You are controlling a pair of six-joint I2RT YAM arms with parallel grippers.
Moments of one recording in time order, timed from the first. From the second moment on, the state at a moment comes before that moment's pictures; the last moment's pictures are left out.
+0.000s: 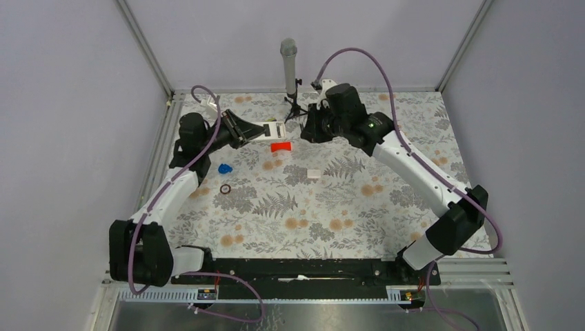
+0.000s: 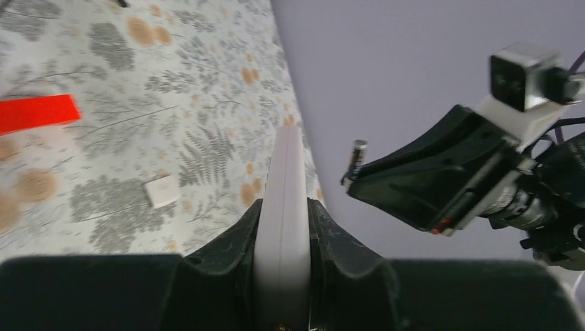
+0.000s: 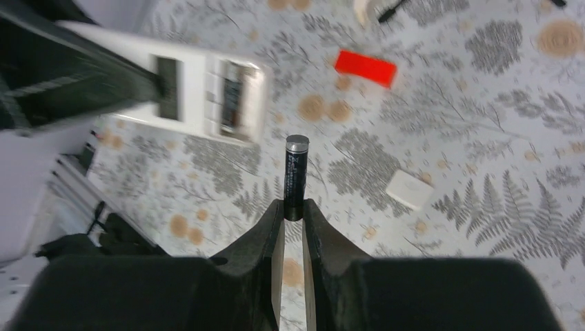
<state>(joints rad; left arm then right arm) -0.11 1.22 0.86 0.19 0.73 -0.96 0.67 1.57 1.53 -0.60 -0.11 0.38</state>
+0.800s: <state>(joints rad) -0.18 1.61 0.82 0.82 0.78 -1.42 0.66 2.05 2.28 -1.17 -0.11 0.45</state>
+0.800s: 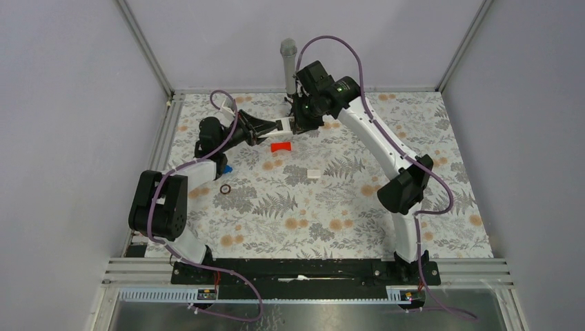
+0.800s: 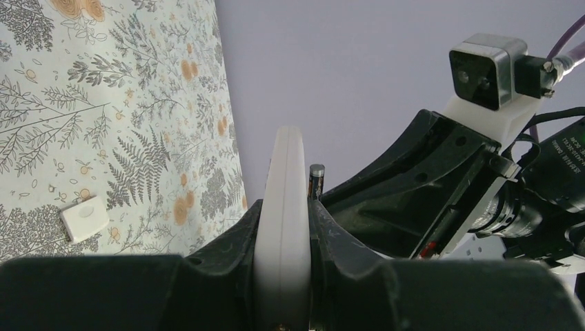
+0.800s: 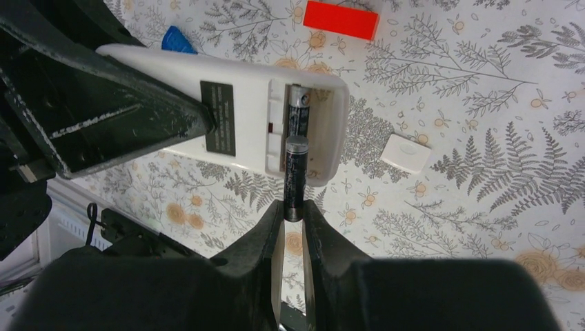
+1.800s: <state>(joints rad) -0.19 1.61 0.76 0.87 0.77 -1.41 0.66 2.10 2.33 -1.23 -0.07 0.46</state>
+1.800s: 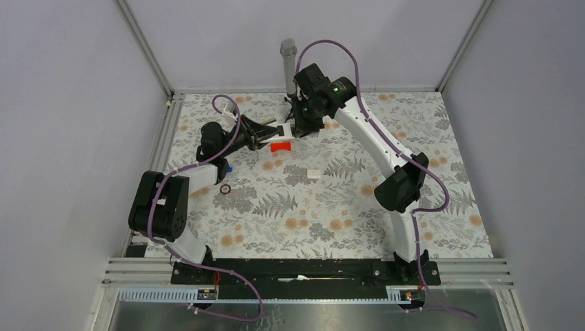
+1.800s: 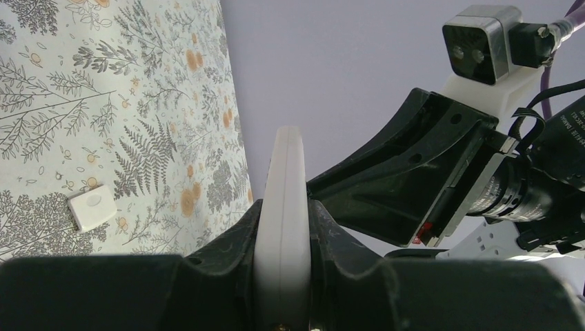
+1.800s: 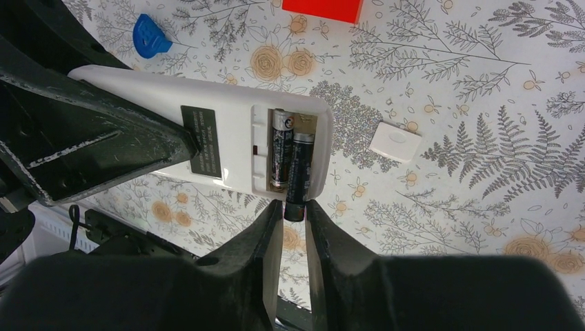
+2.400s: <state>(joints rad) -0.20 1.60 0.76 0.84 0.76 -1.41 0.66 2.10 2.31 -1.21 -0.07 0.47</state>
